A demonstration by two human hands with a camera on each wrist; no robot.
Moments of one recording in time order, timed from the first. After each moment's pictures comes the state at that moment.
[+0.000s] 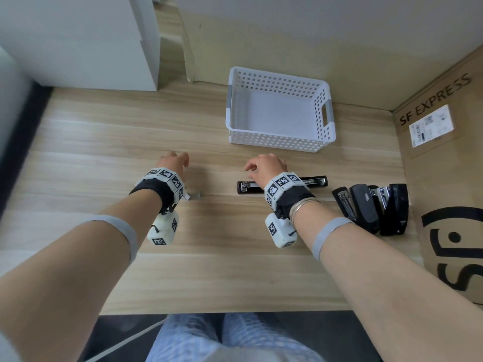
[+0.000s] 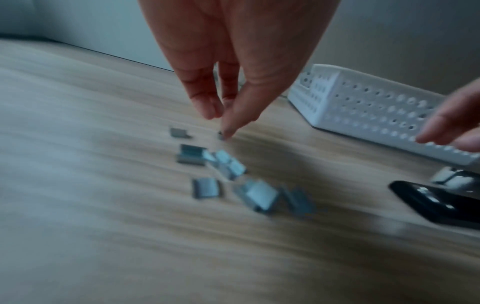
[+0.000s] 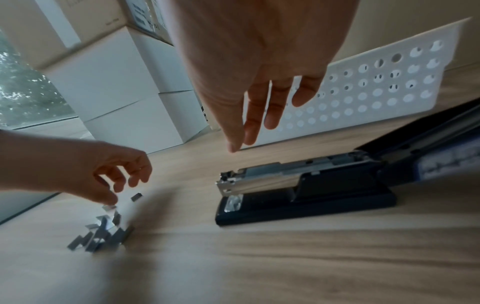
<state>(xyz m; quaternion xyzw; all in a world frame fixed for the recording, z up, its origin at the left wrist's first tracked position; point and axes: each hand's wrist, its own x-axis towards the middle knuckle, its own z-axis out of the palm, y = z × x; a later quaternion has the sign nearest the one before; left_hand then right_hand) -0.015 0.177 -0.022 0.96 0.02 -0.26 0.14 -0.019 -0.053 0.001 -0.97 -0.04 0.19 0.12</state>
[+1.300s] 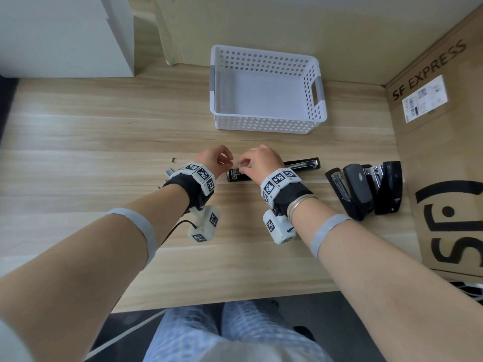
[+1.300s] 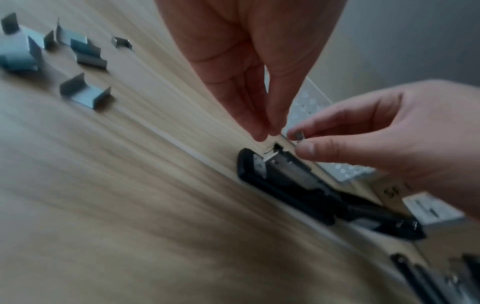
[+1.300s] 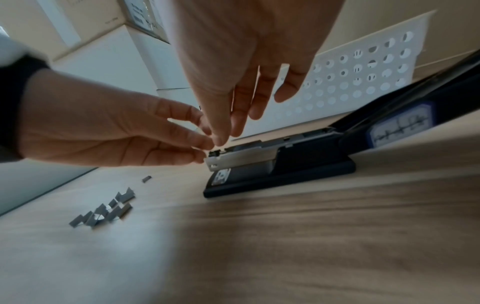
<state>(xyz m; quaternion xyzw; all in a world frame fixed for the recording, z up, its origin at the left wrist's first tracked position) -0.026 0.079 -0.027 0.86 0.00 -0.25 0.44 -0.038 -0.065 -0.002 -0.97 -0.06 0.18 0.15</state>
